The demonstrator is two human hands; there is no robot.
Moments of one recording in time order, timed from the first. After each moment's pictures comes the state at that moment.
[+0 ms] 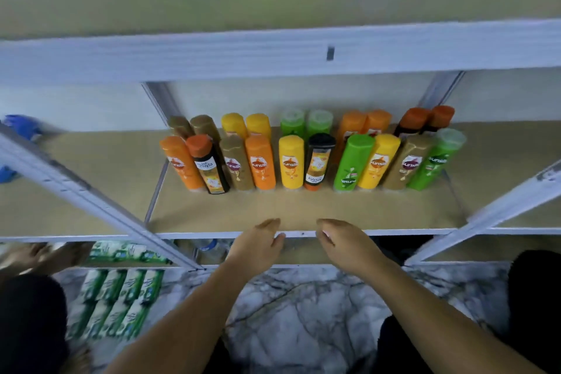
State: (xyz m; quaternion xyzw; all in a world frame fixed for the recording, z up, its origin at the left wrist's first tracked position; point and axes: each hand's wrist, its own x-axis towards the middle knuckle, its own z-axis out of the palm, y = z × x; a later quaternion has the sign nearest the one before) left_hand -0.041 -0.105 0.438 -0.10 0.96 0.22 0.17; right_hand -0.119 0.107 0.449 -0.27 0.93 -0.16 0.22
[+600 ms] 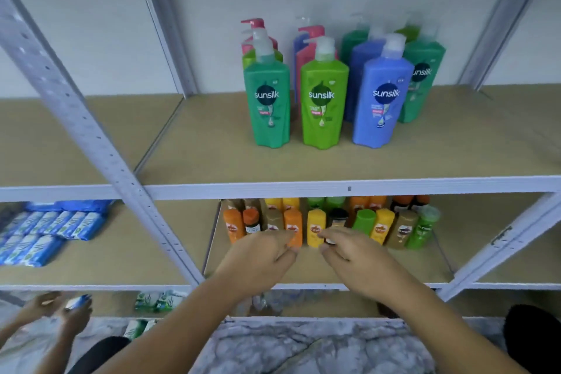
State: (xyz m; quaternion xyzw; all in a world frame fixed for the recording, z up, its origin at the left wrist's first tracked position) left_hand 0.045 -0.164 0.755 0.02 0.98 0.20 0.01; right_hand -0.031 0.056 0.765 -0.34 0.91 -0.22 0.10
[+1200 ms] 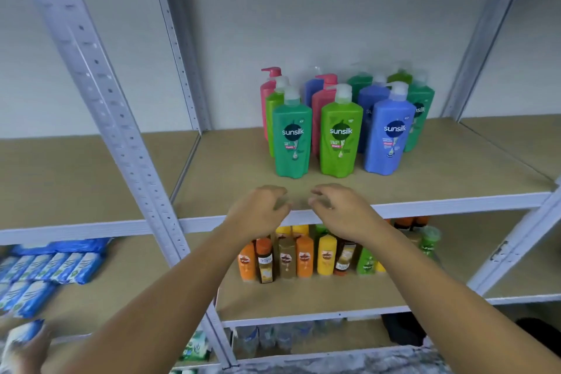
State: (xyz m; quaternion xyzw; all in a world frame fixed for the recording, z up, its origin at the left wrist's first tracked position) left_hand -0.023 -0.260 0.830 0.00 0.98 0.21 -0.05; right_hand -0.063 -0.052 0.851 -0.28 0.93 -0.25 0.00
